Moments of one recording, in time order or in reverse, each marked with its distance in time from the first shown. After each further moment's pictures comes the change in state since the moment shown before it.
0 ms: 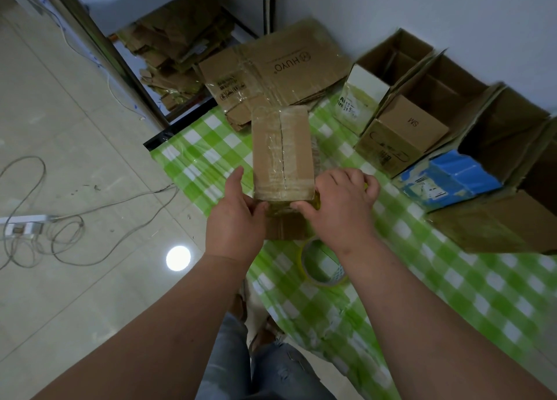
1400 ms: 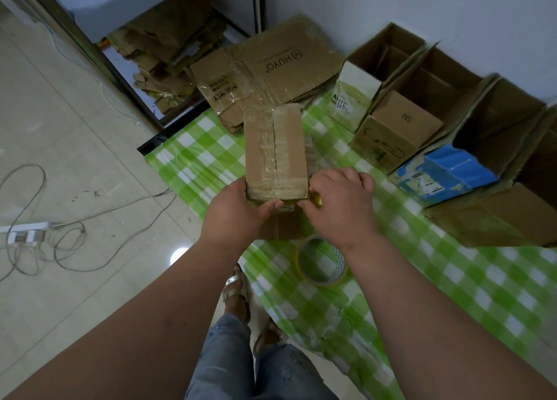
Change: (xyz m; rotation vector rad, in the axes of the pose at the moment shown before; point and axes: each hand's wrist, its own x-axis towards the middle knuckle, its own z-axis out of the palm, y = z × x) left_hand 0.027 0.002 0.004 0.090 -0.137 -0.066; right_hand 0.004 0.014 0.000 0.081 -0.025 -0.052
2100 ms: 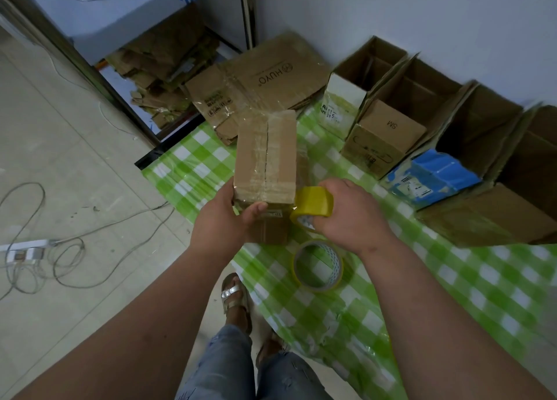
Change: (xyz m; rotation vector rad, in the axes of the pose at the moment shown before) left_hand -0.001 -0.006 -0.010 -0.067 0.019 0.093; right_hand -0.004 0.017 -0.028 0.264 -0.220 0.146
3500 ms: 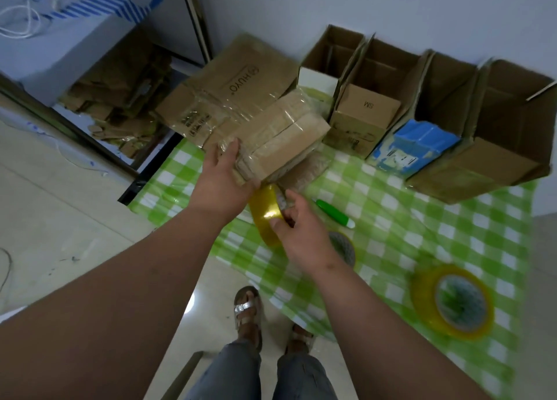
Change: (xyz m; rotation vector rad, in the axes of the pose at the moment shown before) left_hand 0.080 0.014 -0.021 0.230 -0.243 0.184; right_hand -0.022 -0.083 0.072 0.731 0.061 0.431
